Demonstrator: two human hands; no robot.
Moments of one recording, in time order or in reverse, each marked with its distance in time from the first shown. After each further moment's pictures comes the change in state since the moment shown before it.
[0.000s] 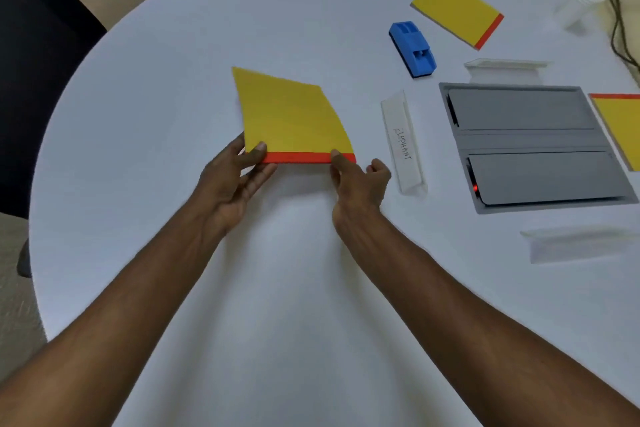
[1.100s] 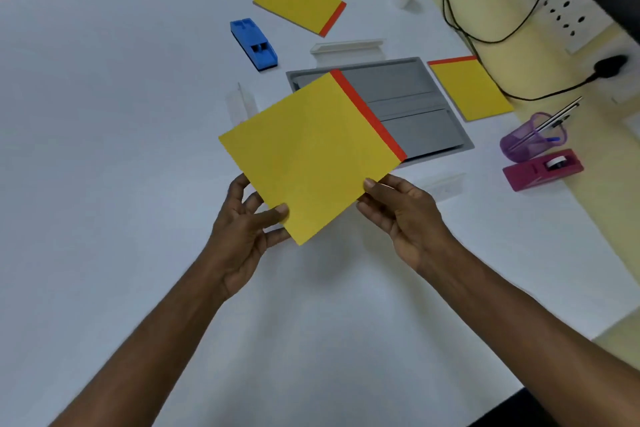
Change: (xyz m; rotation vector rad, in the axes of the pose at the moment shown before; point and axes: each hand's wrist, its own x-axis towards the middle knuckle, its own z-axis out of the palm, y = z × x) left_hand -0.103 -0.177 0.172 0.212 -0.420 -0.060; right_hand 0.026 -0.150 -0.310 -0.057 -0.210 -0.033
